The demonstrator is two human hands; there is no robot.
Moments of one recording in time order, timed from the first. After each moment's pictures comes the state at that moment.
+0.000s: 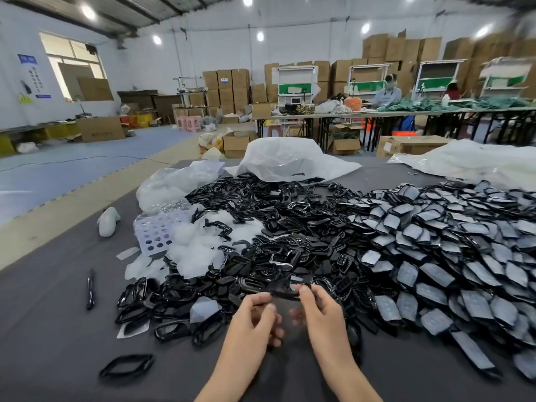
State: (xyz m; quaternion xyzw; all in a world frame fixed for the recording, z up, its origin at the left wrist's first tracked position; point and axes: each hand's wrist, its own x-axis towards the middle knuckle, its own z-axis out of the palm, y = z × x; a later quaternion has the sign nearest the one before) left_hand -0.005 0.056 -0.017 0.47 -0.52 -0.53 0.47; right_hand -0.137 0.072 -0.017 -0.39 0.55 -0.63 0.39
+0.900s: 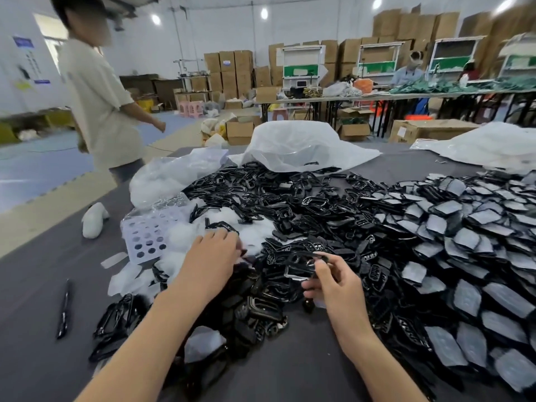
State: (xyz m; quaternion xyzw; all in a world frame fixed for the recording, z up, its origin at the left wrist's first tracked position) left_hand 0.052 -0.115 0.033 0.54 -0.82 0.07 0.18; right_hand -0.154 -0.030 -0.018 -0.38 0.52 -0.66 0.40
